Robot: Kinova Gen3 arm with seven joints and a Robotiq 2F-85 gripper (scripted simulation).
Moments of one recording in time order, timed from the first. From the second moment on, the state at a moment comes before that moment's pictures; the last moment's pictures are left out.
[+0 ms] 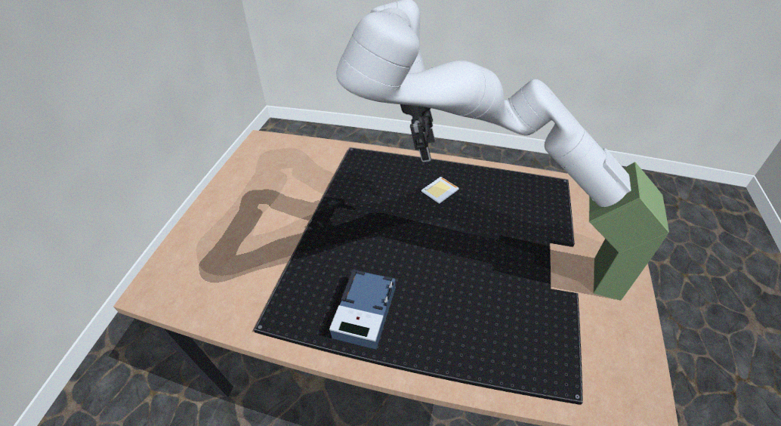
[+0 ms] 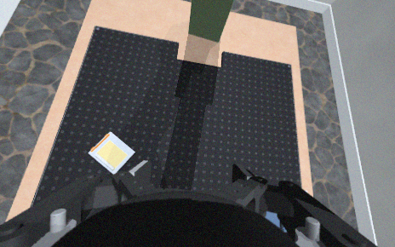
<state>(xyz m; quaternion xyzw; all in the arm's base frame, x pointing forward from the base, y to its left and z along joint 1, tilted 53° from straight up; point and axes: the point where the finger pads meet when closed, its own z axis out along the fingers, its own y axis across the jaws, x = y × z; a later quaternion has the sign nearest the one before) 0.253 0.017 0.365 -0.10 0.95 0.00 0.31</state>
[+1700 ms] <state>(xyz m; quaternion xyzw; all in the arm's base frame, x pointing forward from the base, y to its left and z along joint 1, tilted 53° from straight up) 0.335 0.062 0.324 -0.03 0.99 0.01 0.17</state>
